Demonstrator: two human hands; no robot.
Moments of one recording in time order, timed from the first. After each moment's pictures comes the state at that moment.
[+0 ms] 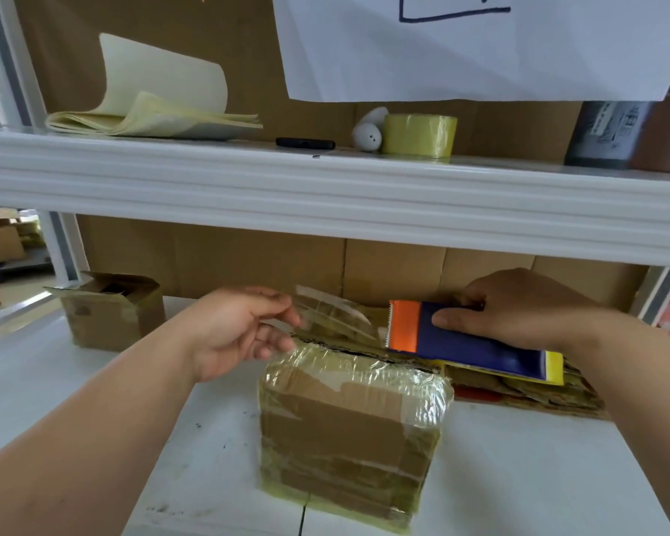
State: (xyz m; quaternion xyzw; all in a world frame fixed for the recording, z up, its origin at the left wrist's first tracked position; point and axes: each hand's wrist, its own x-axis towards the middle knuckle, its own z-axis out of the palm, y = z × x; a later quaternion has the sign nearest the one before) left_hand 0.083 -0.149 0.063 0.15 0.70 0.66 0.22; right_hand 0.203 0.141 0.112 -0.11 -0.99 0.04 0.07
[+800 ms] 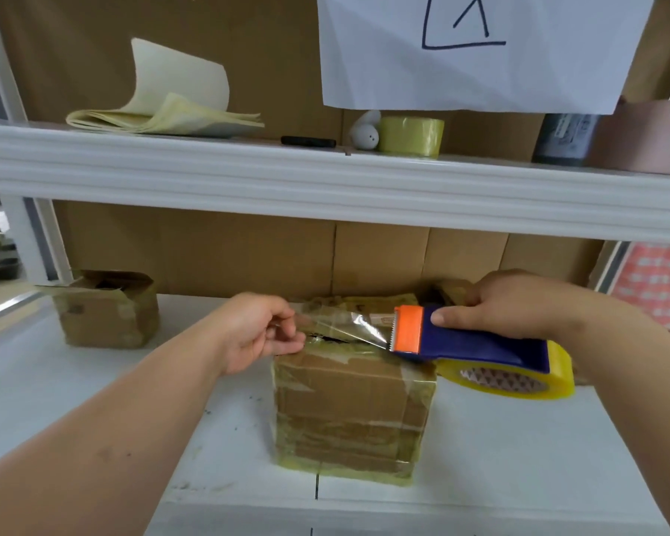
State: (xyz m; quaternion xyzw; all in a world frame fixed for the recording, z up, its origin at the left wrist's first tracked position) left_hand 0.091 -0.155 0.049 0.12 0.70 0.66 0.24; right_hand 0.237 0.095 0.124 -0.21 -0.98 0.01 -0.02
